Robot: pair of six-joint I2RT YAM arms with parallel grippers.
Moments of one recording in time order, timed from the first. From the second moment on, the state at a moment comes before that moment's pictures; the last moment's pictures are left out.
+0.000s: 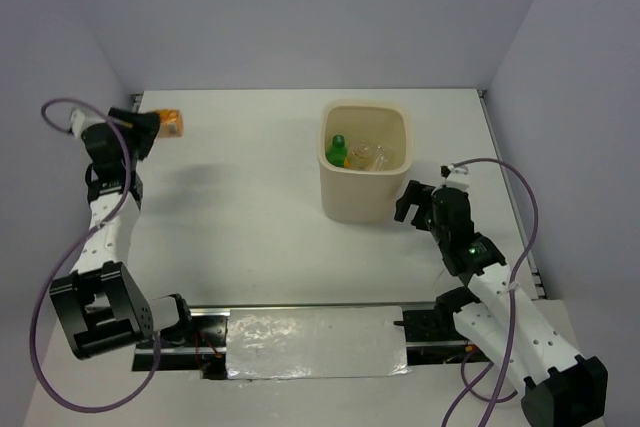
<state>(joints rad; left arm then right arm) 0.37 1.22 0.81 0.14 0.04 -0.94 0.33 0.68 0.47 -0.32 0.24 0.45</state>
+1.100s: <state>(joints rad) -0.59 1.83 1.82 -0.11 0.49 -0.36 0.32 0.50 0.43 -0.35 0.29 0.49</state>
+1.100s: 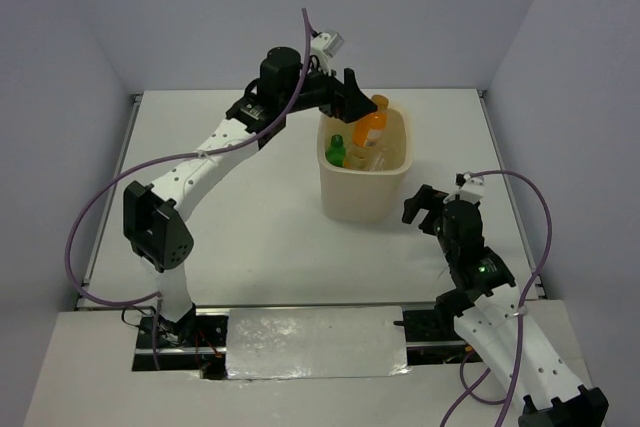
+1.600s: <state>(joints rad) -0.52 1.63 1.75 -0.17 0.37 -0.30 0.32 0.49 0.43 -0.37 0.32 0.52</state>
